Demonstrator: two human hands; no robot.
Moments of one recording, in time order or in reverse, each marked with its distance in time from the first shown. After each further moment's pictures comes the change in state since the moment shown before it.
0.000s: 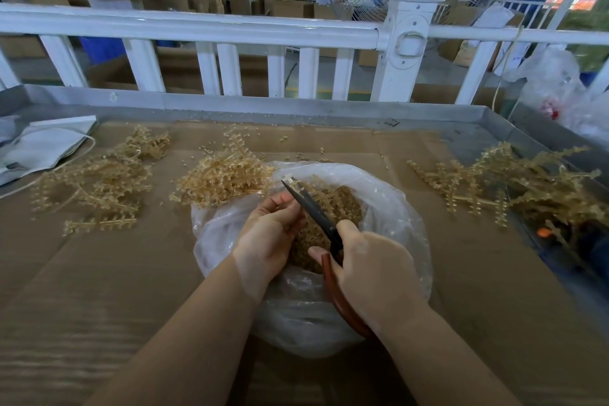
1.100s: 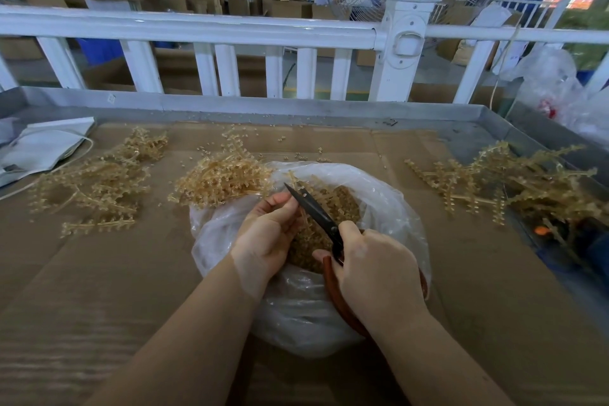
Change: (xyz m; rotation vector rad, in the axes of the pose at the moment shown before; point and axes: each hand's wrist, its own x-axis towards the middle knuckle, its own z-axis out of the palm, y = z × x) left_hand -0.003 0.004 0.003 -0.071 0.074 -0.041; right_hand -0.004 -0.001 0.000 -0.060 0.083 0.036
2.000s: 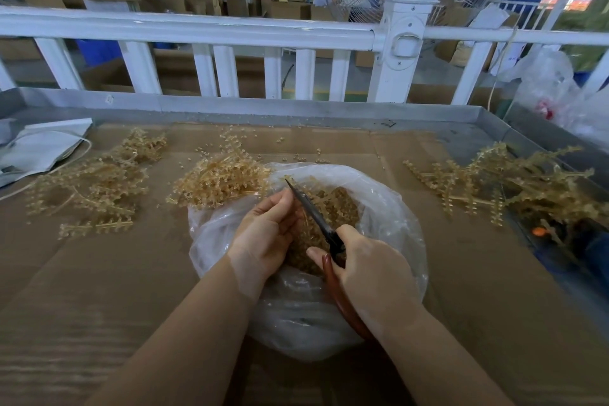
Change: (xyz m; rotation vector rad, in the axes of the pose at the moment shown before) left_hand 0.001 0.001 -0.002 0.024 -0.049 -0.014; right_hand 0.002 0.001 -0.002 0.202 -0.133 0.033
